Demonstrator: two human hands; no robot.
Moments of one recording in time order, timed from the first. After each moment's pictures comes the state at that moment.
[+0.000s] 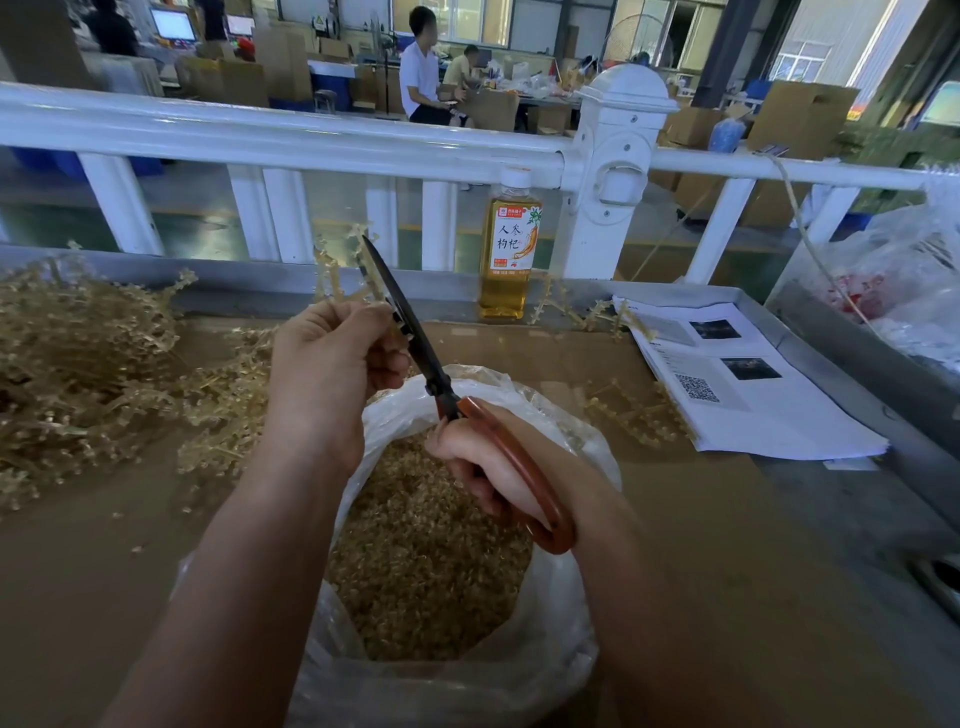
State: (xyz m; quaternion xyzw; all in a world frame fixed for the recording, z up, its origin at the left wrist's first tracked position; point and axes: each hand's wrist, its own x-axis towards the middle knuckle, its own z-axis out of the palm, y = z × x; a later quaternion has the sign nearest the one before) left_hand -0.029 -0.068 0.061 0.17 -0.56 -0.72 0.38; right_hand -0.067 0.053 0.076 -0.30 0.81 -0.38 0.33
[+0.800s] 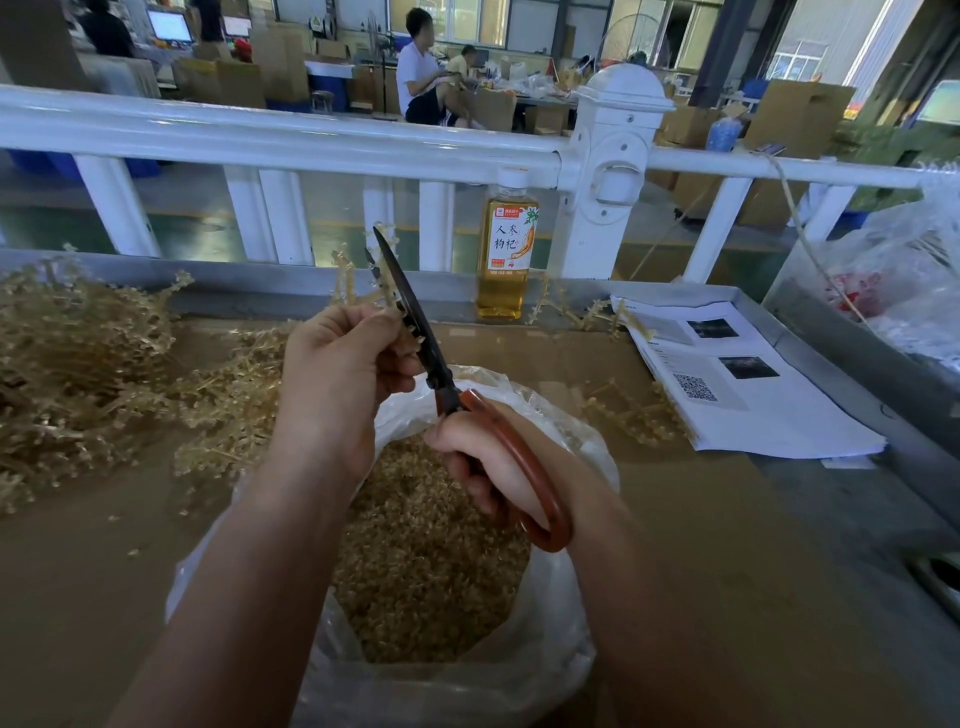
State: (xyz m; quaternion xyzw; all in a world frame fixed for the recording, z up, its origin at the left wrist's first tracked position) left_hand -0.028 -0.060 0.061 0.15 -0.55 -0.74 0.36; right_hand -0.062 0.056 0.070 -0.26 0.78 -0.45 0.35
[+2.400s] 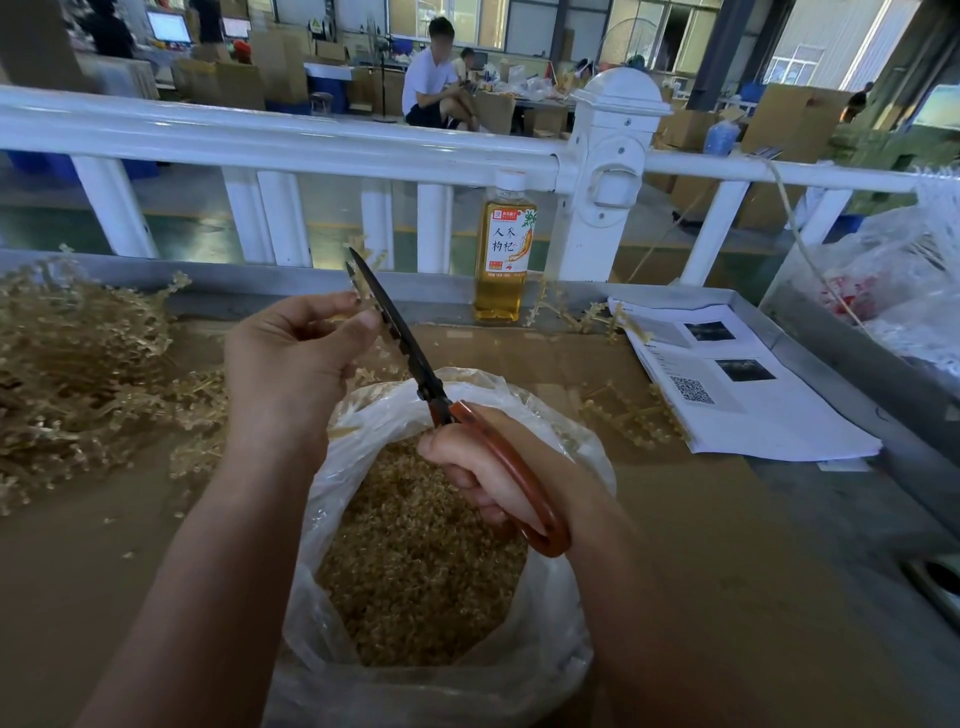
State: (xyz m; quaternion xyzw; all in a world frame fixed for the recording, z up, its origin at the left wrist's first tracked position) left_hand -0.022 -0.080 0.058 0.21 -0.61 -0.64 0.42; right_hand -0.079 0.055 0.050 -0.28 0.75 -0.45 0.39
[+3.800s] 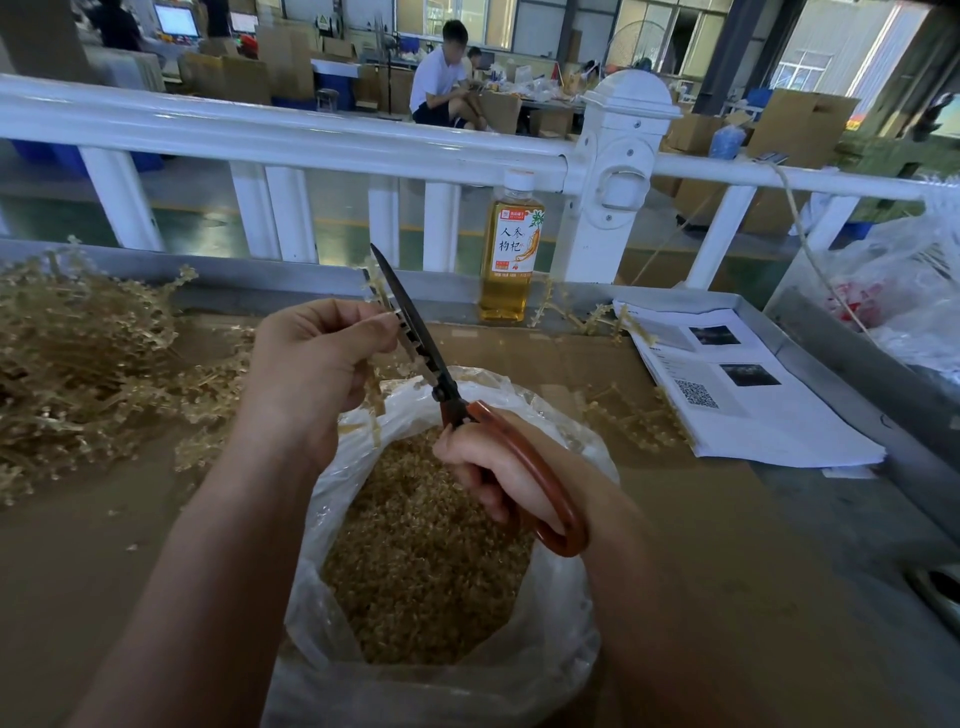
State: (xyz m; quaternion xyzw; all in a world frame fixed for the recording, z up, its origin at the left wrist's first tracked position) left_hand -0.020 -0.079 0.062 0.19 -0.60 -0.70 0.34; right_hand -0.064 0.057 0.087 -0.27 0.80 -0.38 0.38
